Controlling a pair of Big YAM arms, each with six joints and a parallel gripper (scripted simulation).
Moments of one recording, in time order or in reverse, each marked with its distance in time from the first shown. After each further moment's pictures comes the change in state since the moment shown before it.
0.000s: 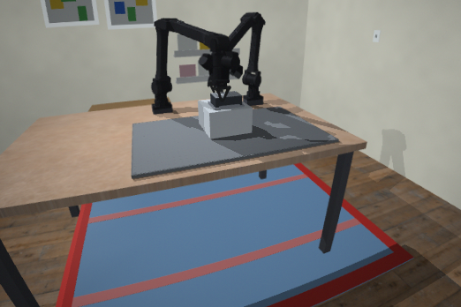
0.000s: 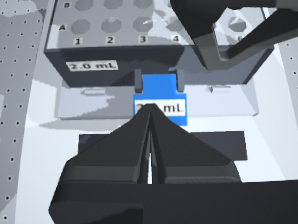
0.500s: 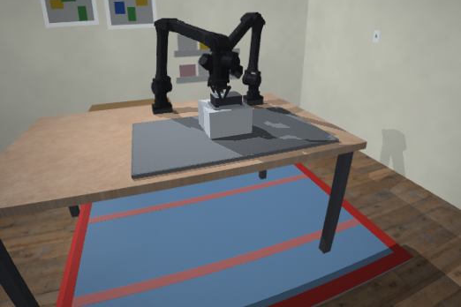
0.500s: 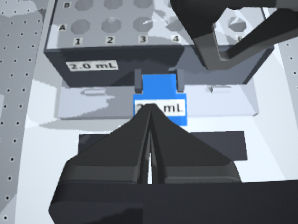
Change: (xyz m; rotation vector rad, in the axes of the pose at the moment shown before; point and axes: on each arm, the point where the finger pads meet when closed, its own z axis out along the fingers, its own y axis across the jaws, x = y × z) left arm 0.000 0.000 0.000 0.000 0.000 0.000; right arm 0.000 0.000 0.000 0.000 0.000 0.000
